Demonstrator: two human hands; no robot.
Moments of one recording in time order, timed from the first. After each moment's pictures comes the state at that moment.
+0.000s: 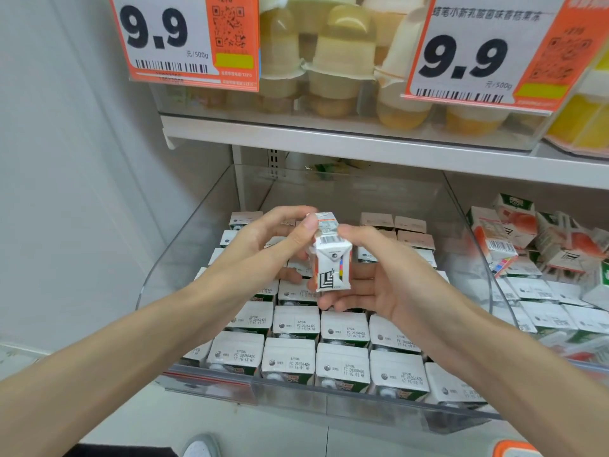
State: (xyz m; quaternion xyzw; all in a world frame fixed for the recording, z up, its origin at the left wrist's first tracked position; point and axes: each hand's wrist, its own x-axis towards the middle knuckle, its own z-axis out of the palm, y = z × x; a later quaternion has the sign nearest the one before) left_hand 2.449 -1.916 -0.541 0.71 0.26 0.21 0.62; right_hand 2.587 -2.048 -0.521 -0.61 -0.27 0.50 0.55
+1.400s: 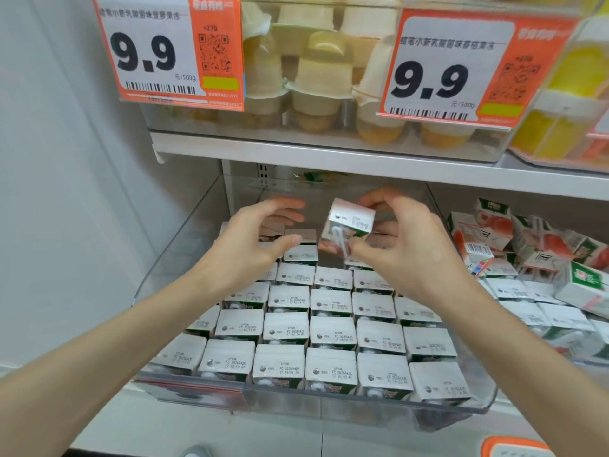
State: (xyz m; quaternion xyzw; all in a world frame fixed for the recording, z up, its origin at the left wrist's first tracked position) left_hand 2.470 -1.872 -0.552 0.87 0.21 0.25 0.37; right_hand 2.628 -2.050 -0.517 -0.77 -0.46 0.09 0.42
